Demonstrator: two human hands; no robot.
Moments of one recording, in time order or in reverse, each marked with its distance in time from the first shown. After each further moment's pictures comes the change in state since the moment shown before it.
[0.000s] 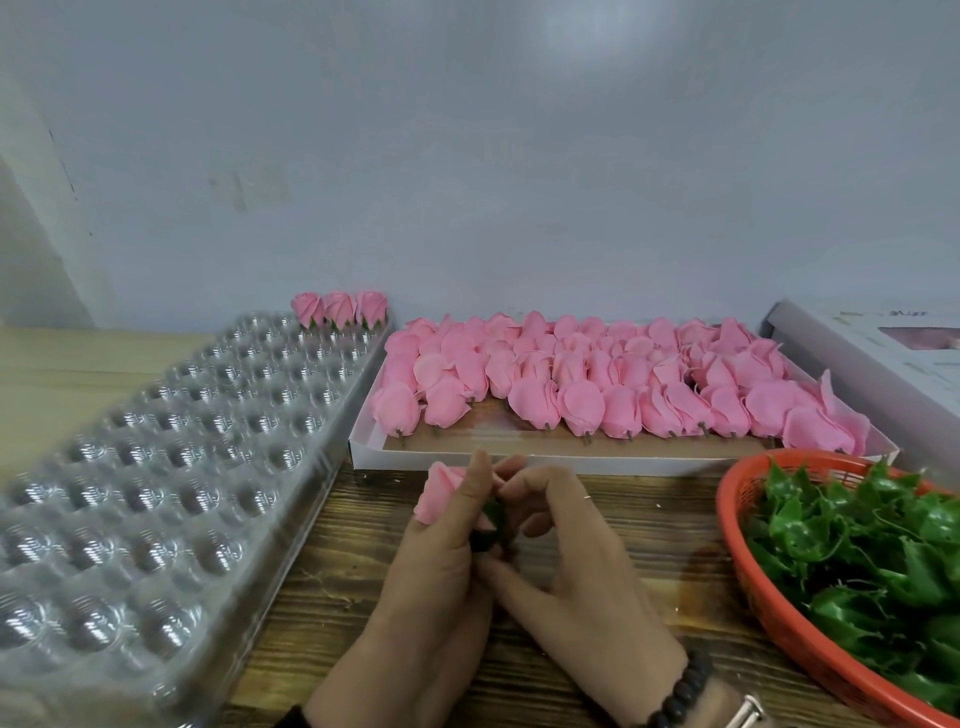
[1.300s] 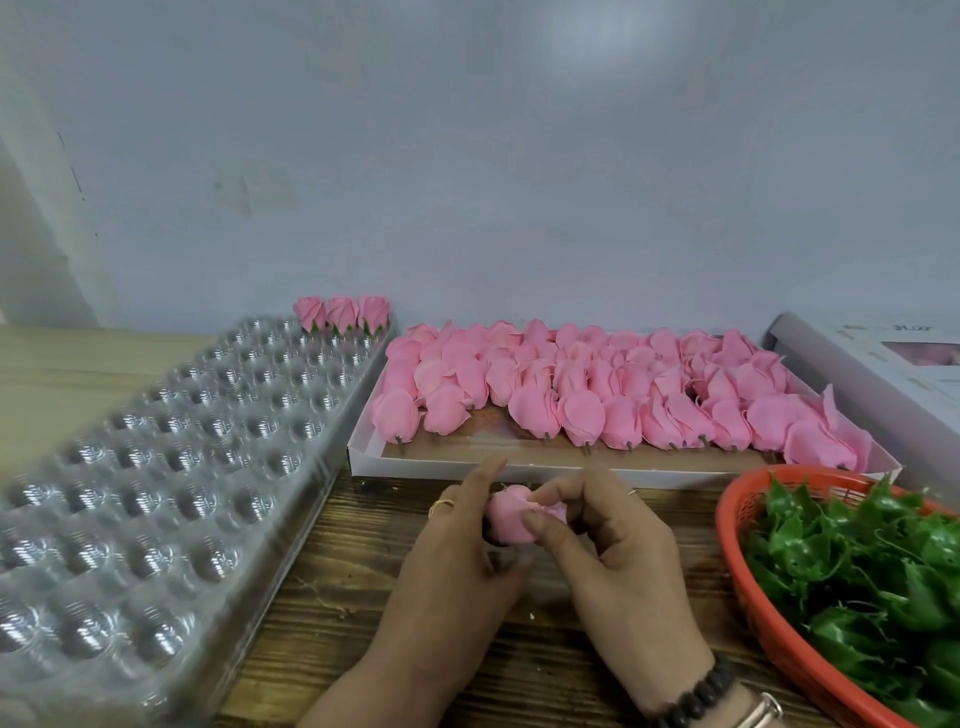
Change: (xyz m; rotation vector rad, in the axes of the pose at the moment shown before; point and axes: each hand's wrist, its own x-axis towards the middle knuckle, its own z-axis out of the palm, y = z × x) left_hand 0.007 -0.009 -0.020 1.256 -0.038 0.466; right_hand 0.006 0.004 -0.016 0.166 0.195 0.133
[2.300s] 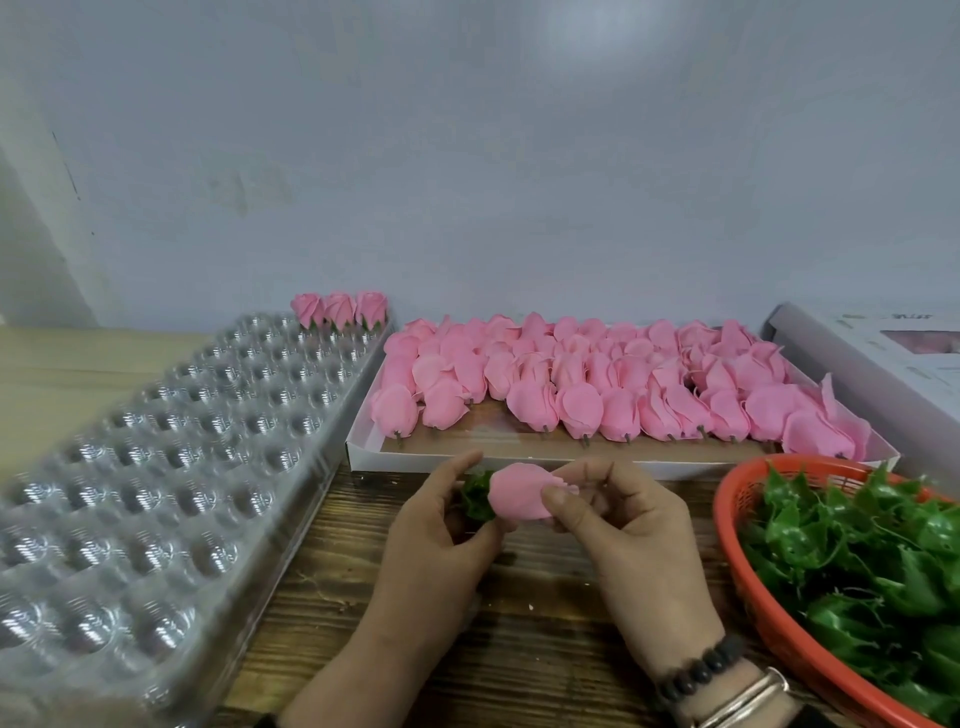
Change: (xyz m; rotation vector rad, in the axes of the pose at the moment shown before) left_hand 0.005 -0.007 -0.006 -0.477 0.047 -0.179; right_hand 0.006 0.001 -0.007 0.281 0.074 0.205
